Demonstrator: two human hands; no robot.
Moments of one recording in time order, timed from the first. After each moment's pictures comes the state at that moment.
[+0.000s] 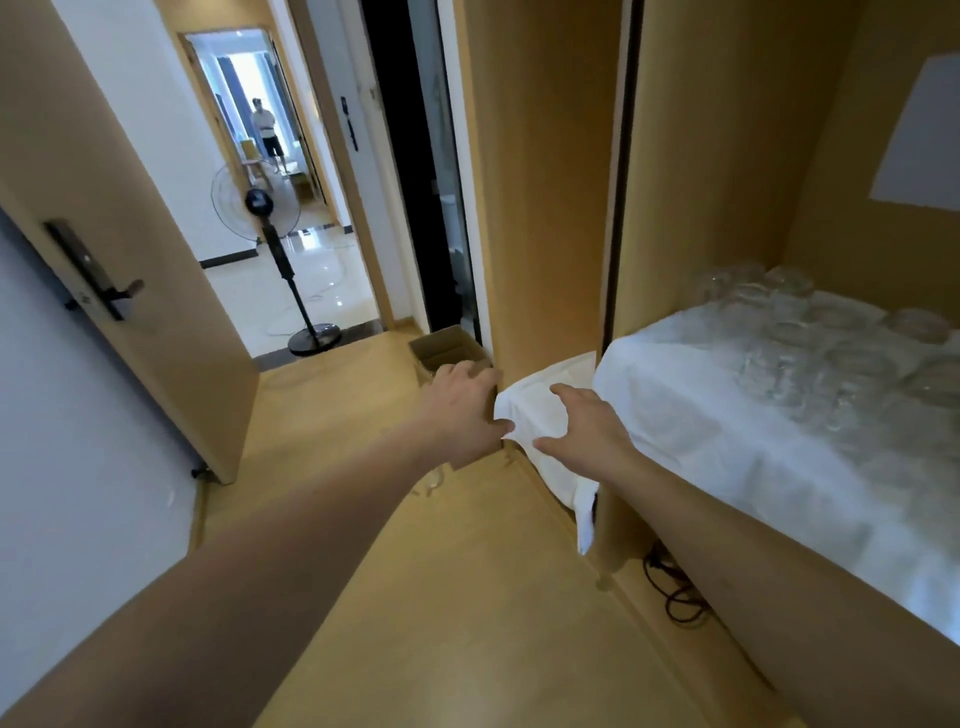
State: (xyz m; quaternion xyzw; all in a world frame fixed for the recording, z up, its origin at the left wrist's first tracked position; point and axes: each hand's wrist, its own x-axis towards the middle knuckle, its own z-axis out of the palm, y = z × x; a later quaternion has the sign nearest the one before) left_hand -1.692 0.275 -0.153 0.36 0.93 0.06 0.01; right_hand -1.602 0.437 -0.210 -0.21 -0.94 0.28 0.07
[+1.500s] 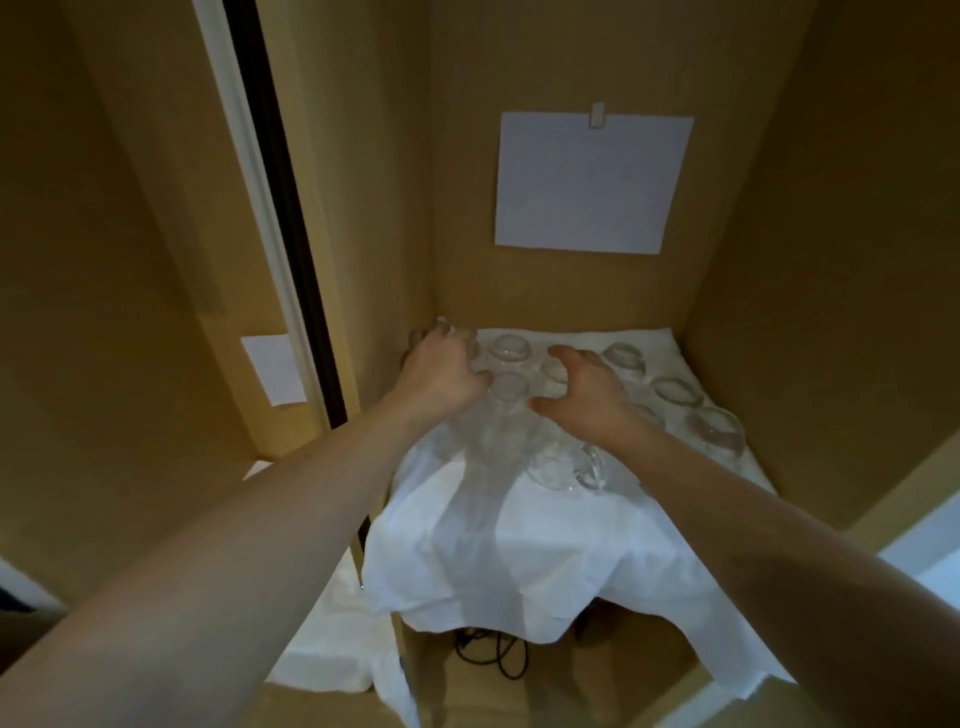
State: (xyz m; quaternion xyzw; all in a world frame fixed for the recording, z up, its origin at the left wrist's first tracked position) left_hand -1.867 0.752 -0.150 0.72 0.65 0.22 0.10; right_hand -1.663 0.726 -0.150 -0.65 -0.72 0.16 0.21
